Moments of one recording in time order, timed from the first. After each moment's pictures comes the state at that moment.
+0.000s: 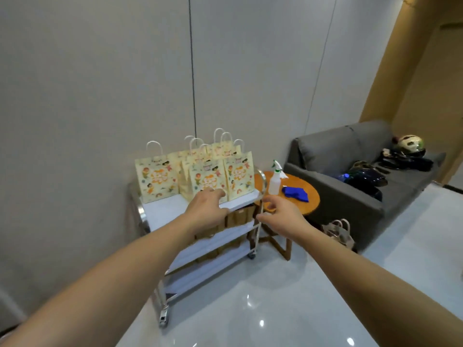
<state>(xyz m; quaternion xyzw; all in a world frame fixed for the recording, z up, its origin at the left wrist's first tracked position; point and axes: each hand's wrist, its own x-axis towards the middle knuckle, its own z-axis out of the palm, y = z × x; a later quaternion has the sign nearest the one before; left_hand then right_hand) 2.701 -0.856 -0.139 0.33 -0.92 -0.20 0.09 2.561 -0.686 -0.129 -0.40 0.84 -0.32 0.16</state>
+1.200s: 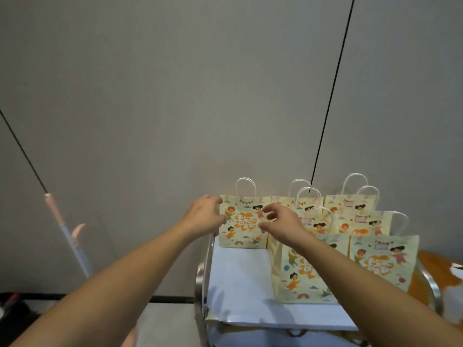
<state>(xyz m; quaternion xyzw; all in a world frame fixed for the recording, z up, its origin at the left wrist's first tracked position) 2.666 -1.238 -0.147 0.61 -0.76 -0.17 0.15 2.451 -1.192 -0.164 -0.59 0.69 -0.31 0.29</state>
